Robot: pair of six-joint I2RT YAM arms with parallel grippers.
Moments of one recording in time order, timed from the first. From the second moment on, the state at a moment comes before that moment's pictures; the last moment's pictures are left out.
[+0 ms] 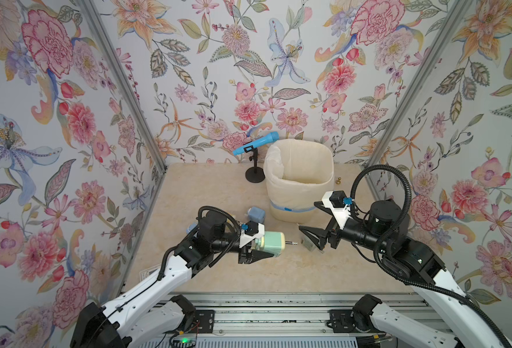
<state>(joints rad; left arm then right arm) -0.67 1.03 0.76 -0.02 0.89 0.25 0.62 0.83 1.09 -0.54 -0.36 -0.07</state>
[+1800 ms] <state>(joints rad) -0.60 1.14 0.99 0.54 1.00 -0.34 0.58 0.98 1.05 0.02 -0.90 0.10</state>
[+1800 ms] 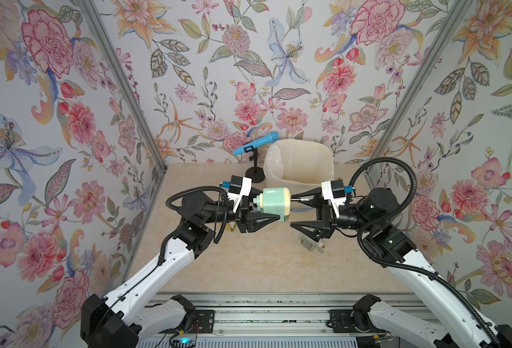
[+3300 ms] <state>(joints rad) -0.60 1.16 0.96 0.58 1.00 -0.35 0.63 1.04 1.15 -0.13 -0.87 0.03</state>
